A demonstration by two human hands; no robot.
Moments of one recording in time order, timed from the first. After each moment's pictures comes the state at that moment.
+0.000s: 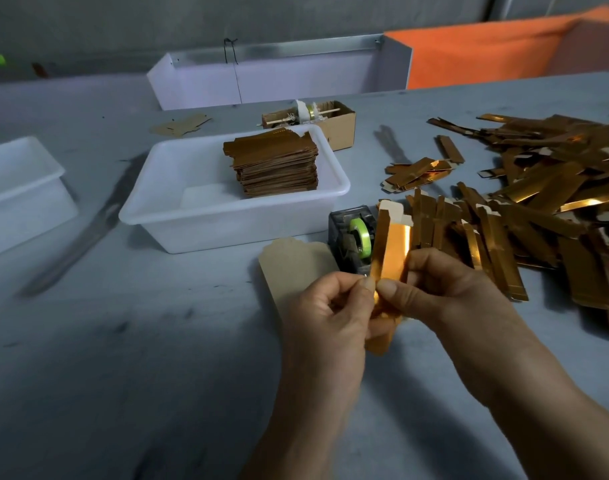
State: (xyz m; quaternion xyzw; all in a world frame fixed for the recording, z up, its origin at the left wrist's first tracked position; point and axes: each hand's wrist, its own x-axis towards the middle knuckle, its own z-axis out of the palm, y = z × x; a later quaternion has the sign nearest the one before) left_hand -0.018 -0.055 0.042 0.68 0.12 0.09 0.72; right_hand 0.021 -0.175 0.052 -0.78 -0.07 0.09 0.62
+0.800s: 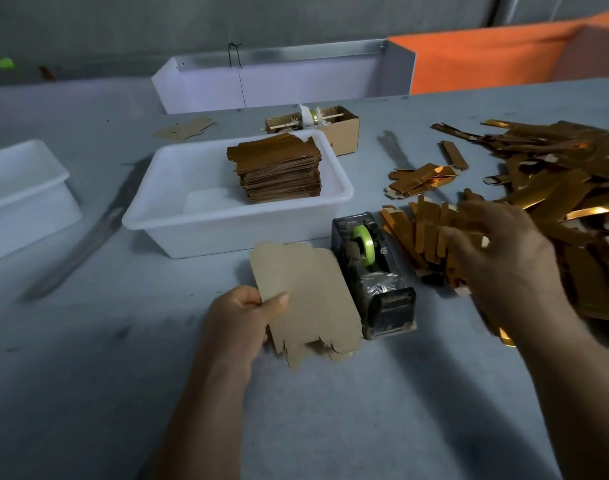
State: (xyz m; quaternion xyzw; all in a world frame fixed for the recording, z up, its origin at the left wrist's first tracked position) left_hand 0.009 0.032 0.012 0.74 0.32 0.07 0.58; right_hand 0.086 -0.208 0.048 -0.93 -0.02 -0.20 0.30
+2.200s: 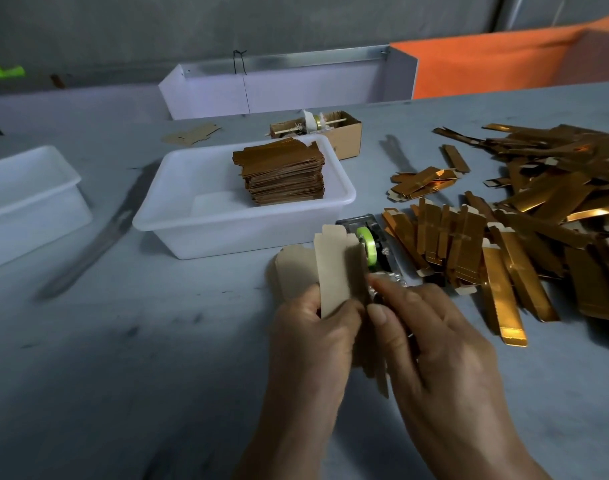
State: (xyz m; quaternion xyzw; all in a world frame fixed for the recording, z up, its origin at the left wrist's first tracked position) left_hand -0.022 -0.040 0.039 0.69 0.16 0.10 0.70; right_hand -0.021 -0.147 0.051 -0.88 -0.21 -0.21 0.38
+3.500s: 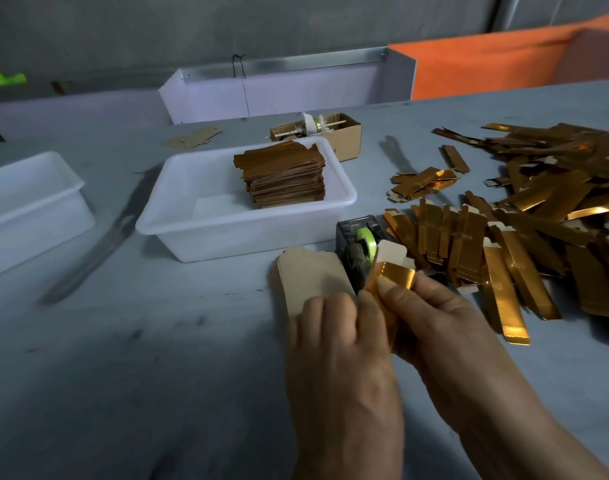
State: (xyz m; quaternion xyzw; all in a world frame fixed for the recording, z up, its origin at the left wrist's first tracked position) left_hand -0.045 -0.063 0.045 0.95 0.02 0.29 0.12; right_hand 0.003 -0.152 0.052 -0.62 0.01 0.14 0.77
